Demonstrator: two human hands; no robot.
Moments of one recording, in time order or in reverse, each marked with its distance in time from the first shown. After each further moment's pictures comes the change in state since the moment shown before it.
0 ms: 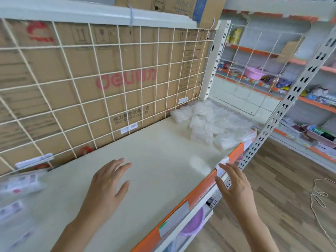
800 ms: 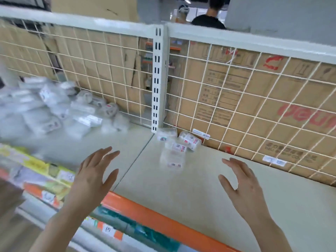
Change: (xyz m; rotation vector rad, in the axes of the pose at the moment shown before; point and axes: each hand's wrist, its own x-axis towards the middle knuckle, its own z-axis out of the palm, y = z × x) left_hand -0.256 0.042 -0.177 0.527 0.425 -0.919; right_hand 0.007 -0.229 0.084 0.465 -0.515 -0.866
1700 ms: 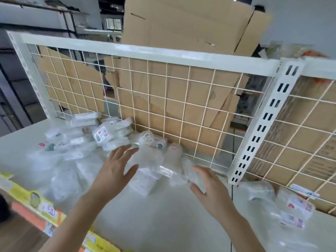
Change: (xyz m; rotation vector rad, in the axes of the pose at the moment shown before) left_hand 0.161 -0.258 -0.043 -0.023 -0.020 0.064; right_hand 0.162 -0.238 0.242 0.125 -0.277 -0.145
